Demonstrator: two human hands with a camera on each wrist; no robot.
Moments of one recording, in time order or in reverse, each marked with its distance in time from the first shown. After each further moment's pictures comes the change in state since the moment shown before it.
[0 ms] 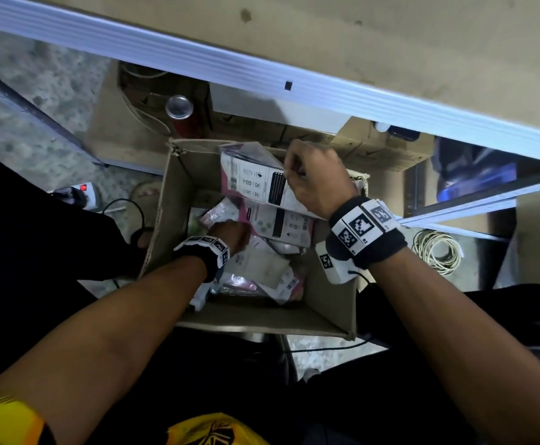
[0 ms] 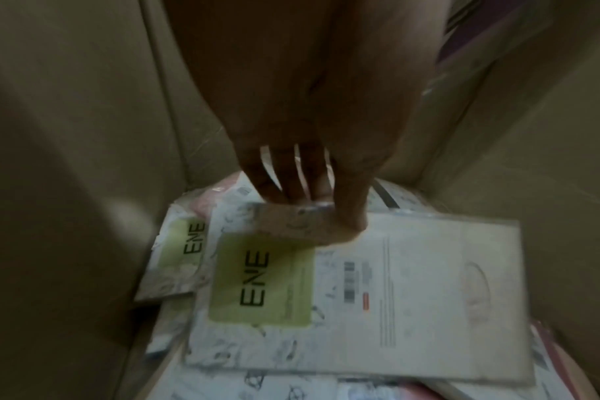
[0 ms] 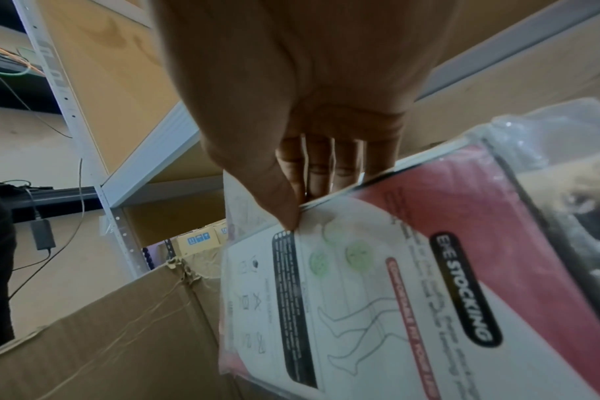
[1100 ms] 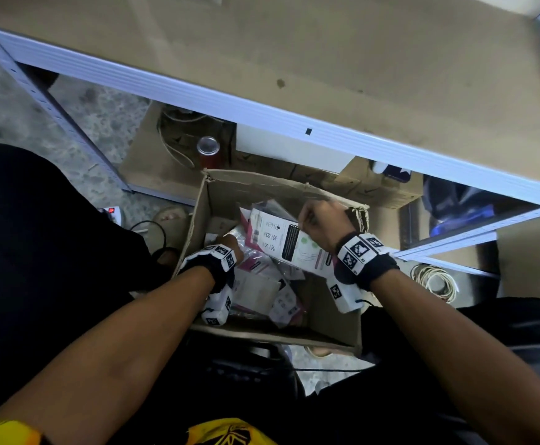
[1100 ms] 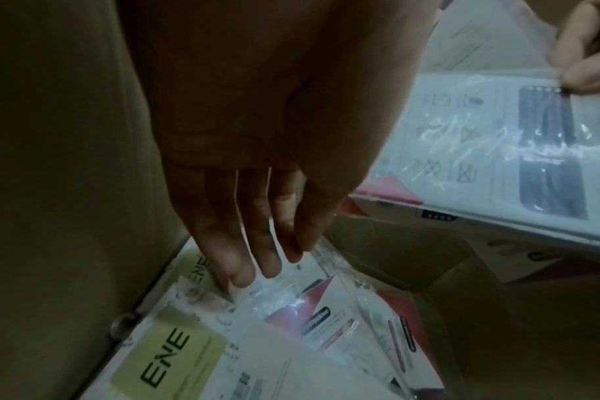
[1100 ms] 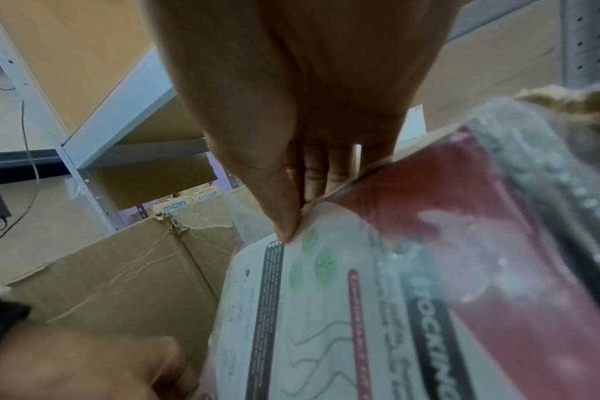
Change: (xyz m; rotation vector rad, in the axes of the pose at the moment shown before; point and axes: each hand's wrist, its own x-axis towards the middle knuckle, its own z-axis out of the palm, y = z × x) left_hand -0.041 -0.005 -0.038 -0.370 0.073 -0.403; right_hand -0.016 0.022 0.028 -0.054 -0.161 0.097
